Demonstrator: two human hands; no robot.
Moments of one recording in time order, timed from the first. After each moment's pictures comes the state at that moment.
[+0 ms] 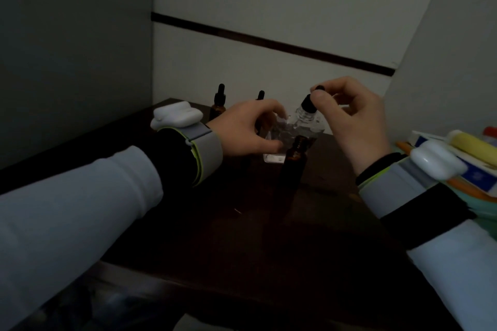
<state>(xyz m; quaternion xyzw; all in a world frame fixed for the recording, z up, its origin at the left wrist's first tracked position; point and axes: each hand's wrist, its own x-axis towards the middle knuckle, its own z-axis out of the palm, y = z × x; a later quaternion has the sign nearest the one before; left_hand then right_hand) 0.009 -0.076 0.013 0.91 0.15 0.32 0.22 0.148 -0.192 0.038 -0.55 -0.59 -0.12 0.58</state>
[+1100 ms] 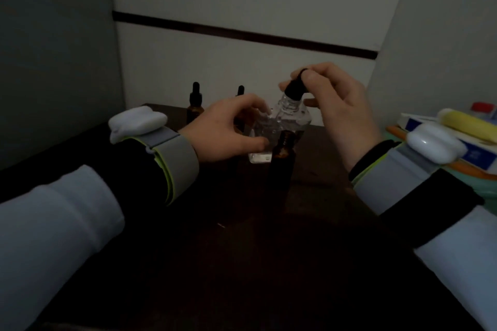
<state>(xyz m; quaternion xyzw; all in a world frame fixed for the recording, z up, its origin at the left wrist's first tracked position) 0.014 -0.072 0.009 0.89 0.14 0.32 0.28 0.150 -0.185 0.035 -0.51 -0.58 0.01 0.63</state>
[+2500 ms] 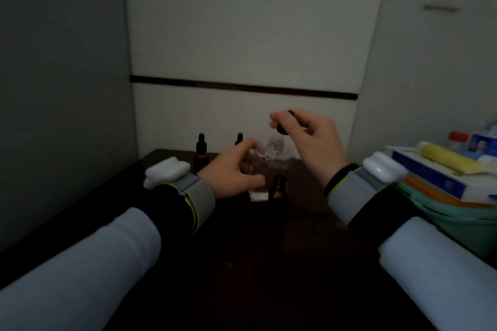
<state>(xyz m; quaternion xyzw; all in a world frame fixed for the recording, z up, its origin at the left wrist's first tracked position) 0.023 -0.075 0.018 0.88 0.15 0.29 0.35 0.149 -0.172 0.056 -0.51 -0.57 -0.01 0.64</state>
